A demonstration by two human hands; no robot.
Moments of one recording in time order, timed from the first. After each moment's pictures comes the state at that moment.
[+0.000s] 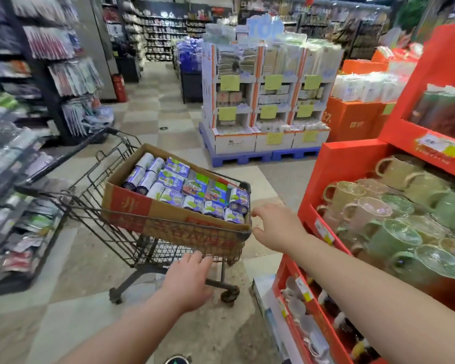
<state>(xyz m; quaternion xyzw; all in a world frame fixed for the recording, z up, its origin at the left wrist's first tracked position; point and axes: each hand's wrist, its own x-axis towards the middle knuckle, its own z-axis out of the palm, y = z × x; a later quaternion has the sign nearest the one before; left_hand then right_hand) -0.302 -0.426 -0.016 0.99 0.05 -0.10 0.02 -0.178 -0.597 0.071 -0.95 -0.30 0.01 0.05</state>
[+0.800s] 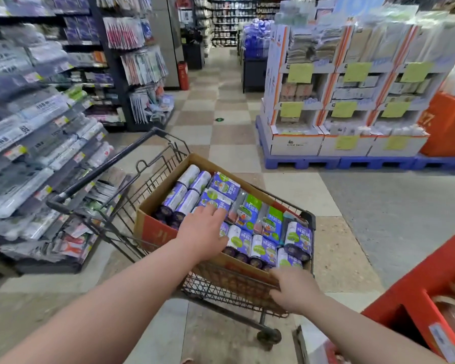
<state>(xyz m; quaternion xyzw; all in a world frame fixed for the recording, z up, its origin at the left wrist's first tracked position) -0.092 -0.252 0.036 0.99 0.16 -0.02 0.02 -0.018 -0.460 -0.036 -0.91 -0.38 0.19 -0.02</state>
